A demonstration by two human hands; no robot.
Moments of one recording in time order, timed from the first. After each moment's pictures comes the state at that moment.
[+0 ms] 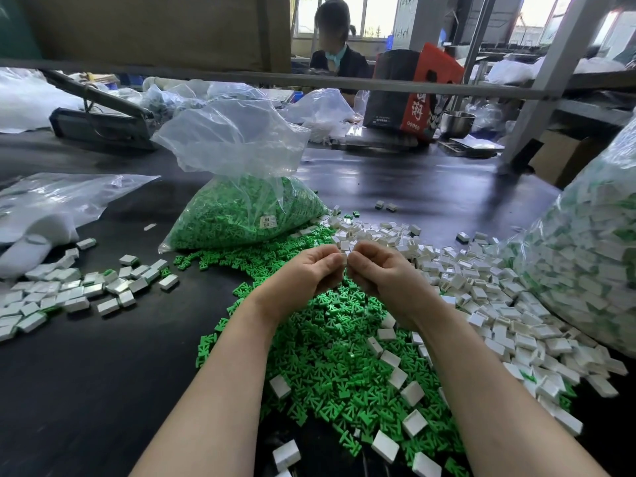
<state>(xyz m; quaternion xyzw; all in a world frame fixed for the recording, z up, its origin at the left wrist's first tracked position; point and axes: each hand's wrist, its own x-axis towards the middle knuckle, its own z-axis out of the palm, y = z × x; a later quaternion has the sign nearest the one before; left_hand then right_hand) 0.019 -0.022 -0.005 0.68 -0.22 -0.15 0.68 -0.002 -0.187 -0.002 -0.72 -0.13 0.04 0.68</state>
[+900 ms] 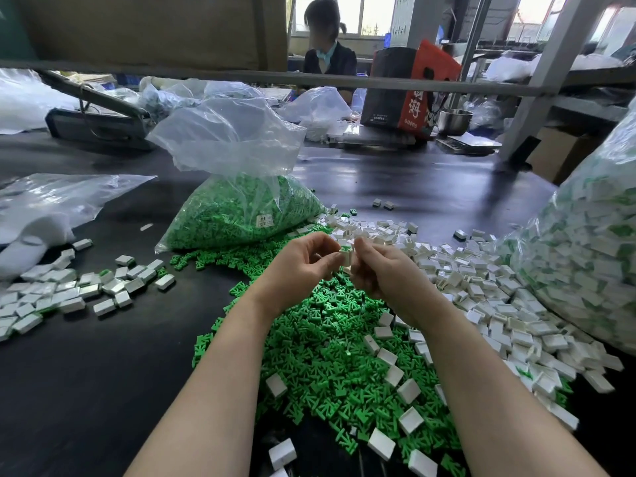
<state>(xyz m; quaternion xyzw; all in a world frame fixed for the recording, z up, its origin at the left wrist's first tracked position) 0.018 -0.020 0.004 0.78 -0.23 -0.03 0.58 0.000 -0.193 -0.001 -0.74 -0.09 0.05 0.66</state>
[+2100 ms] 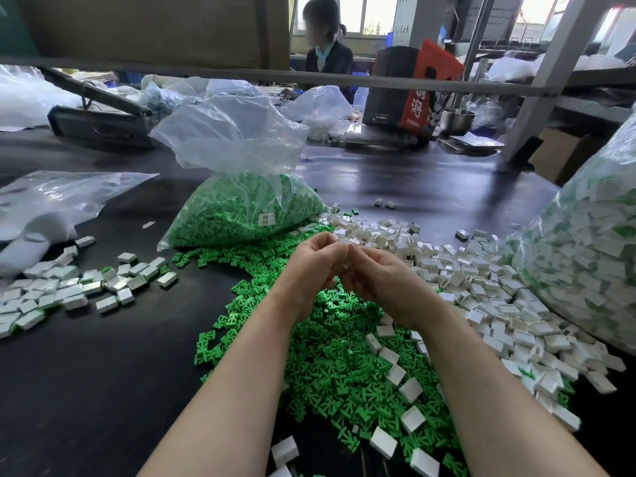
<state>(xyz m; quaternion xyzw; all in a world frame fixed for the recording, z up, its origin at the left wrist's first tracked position) 0.015 -0.044 0.002 0.67 -0.10 -0.09 0.73 0.000 -0.186 -0.007 -0.73 -0.14 0.07 0.67</state>
